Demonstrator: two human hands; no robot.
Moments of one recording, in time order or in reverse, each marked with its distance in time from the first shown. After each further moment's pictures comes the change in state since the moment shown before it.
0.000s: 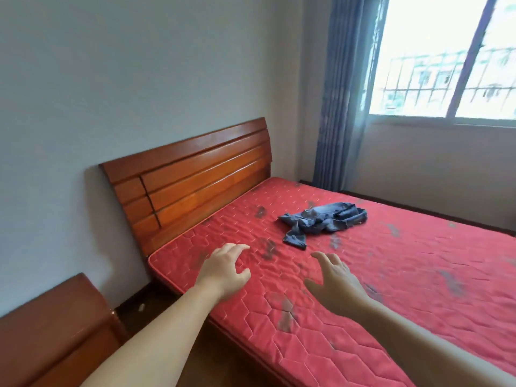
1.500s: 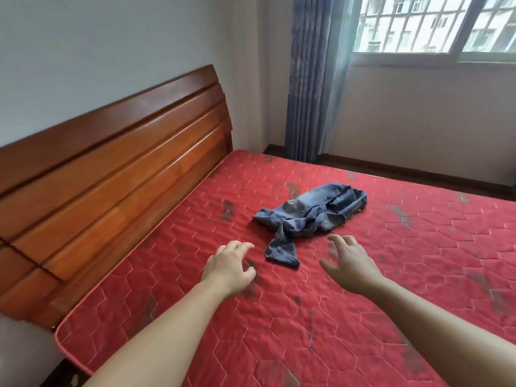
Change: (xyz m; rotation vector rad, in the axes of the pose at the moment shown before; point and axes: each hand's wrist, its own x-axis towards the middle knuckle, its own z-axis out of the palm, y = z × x) left_hand 0.492 -0.080 0.152 0.122 -0.323 0.085; right_hand 0.464 0.137 0.053 -0.028 -0.059 0.362
